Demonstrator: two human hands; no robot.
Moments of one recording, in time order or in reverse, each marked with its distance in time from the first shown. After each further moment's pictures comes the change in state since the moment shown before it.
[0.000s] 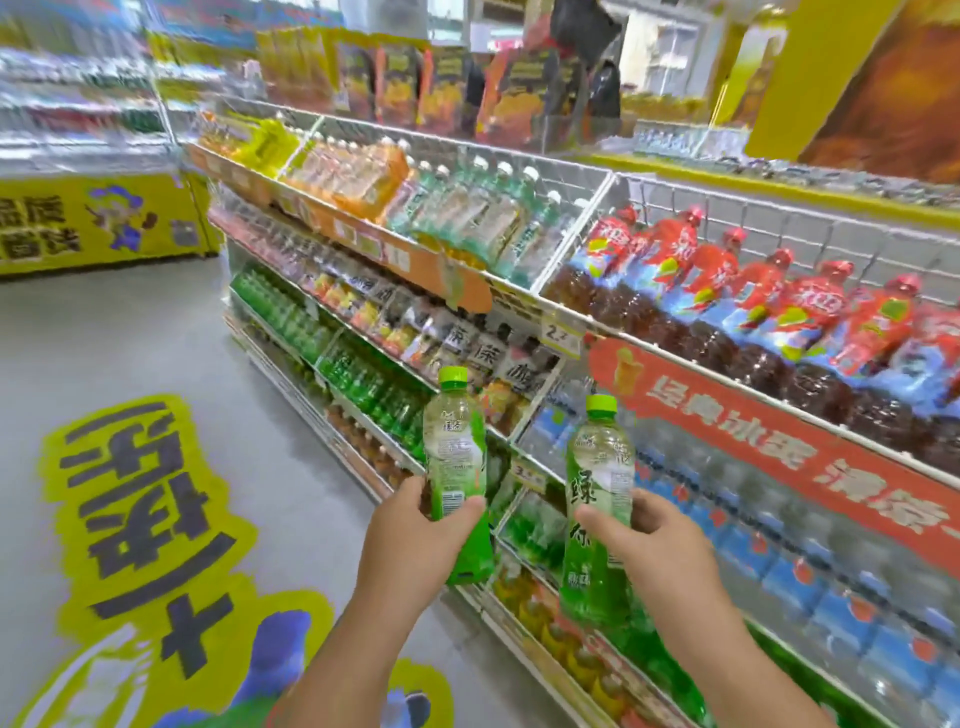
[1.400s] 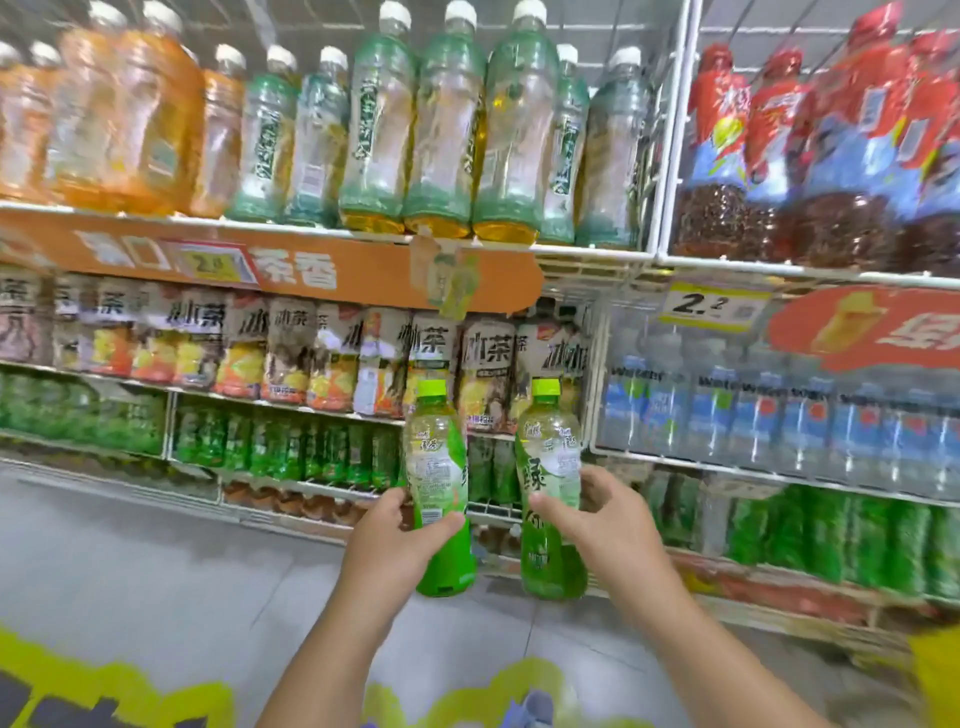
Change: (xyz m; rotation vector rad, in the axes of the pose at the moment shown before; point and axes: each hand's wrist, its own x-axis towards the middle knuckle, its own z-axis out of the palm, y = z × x) left_hand 0.442 -0.102 -0.073 0.128 -0.651 -0.133; right_hand 0.237 0.005 0.323 0.121 0.385 0.272
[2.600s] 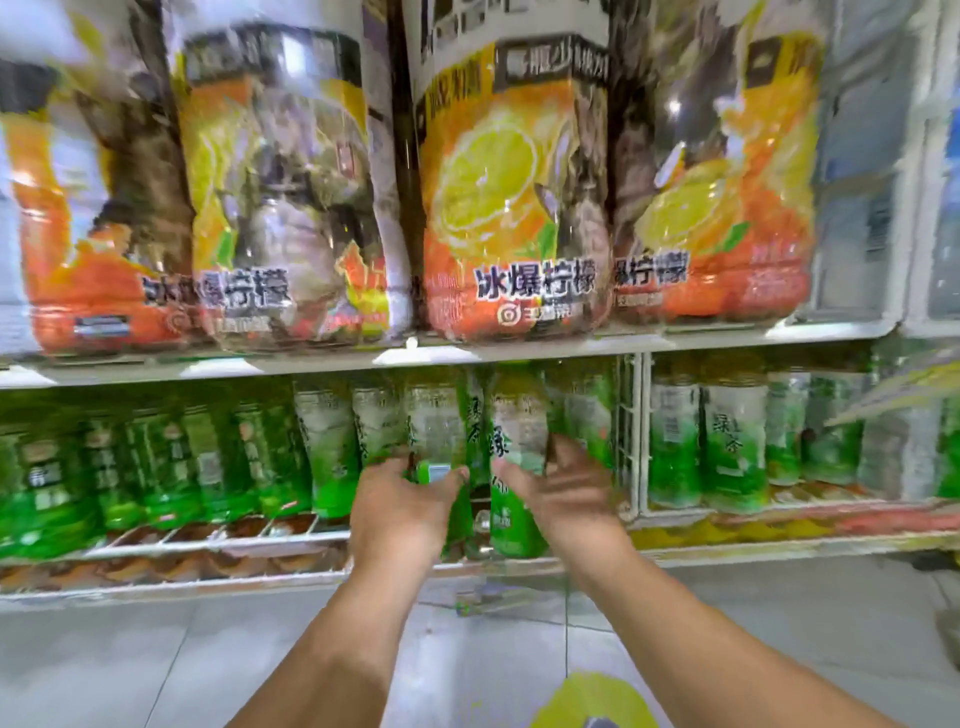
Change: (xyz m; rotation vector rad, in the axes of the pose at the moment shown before) left_hand 0.379 -0.241 0.128 0.452 0.042 0.015; right_hand 0.302 0.323 0.172 -0.216 0.247 0.323
